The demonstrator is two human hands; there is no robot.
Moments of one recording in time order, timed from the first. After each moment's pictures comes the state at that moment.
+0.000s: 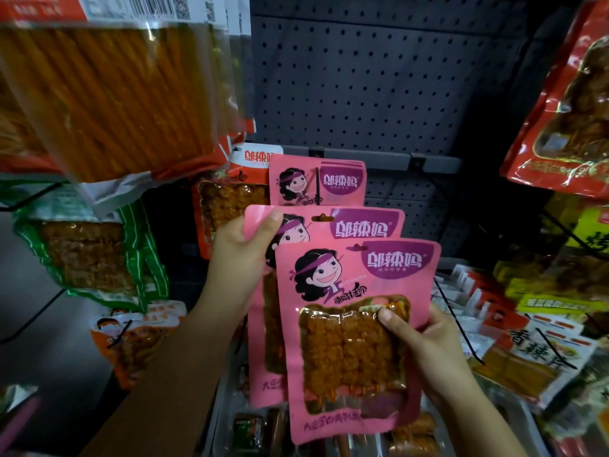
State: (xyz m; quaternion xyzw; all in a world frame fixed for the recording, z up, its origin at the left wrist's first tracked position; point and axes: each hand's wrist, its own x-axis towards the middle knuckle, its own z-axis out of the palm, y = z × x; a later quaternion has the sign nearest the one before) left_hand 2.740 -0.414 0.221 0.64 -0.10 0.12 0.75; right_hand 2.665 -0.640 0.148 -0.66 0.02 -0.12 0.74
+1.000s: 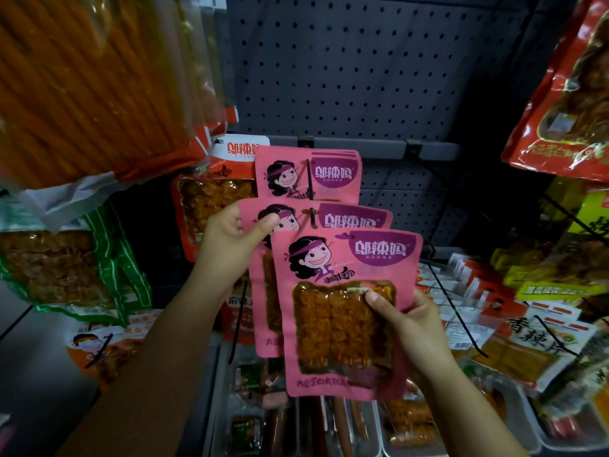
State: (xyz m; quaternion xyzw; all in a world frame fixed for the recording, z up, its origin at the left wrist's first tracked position) left_hand 2.798 -0.404 0.201 0.66 -0.19 0.12 0.72; right_hand 2.704 -0.636 0.129 -0.67 0.06 -0.13 0.73
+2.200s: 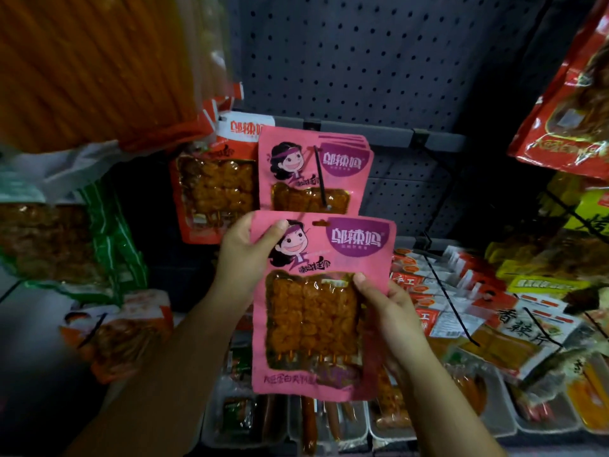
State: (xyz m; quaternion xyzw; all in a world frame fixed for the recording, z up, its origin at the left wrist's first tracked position) left_hand 2.782 -0.419 0.169 0.64 -0.09 0.06 0.76; right_hand 2.699 -0.599 0.143 -0.62 0.09 -0.06 0.77
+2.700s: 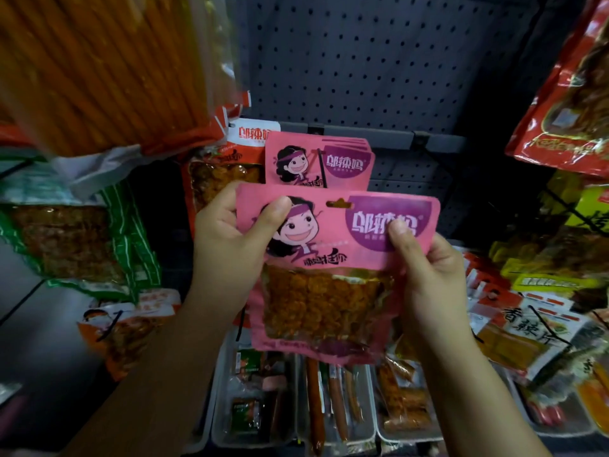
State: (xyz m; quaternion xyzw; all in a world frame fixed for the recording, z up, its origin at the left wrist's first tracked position) left_hand 2.737 -0.402 0.218 0.59 -0.22 0.23 0.74; right_hand 2.682 -0.586 0.206 -0.64 -0.05 -0.28 0.72
